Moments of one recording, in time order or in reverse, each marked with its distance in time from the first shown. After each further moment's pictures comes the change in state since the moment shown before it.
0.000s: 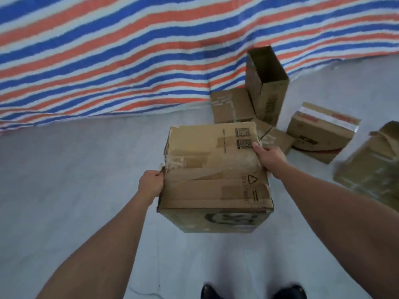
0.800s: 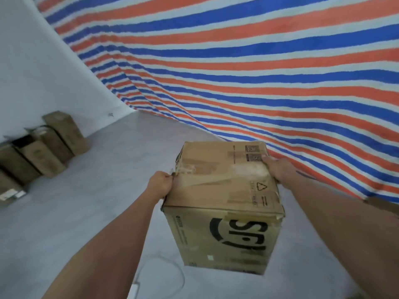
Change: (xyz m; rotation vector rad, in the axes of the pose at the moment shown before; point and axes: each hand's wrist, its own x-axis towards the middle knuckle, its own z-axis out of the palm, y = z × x) left_hand 0.204 -0.209 -0.400 -0.204 0.464 -0.361; right_hand -0.004 -0.460 0.479 -0.258 -0.510 -0.443
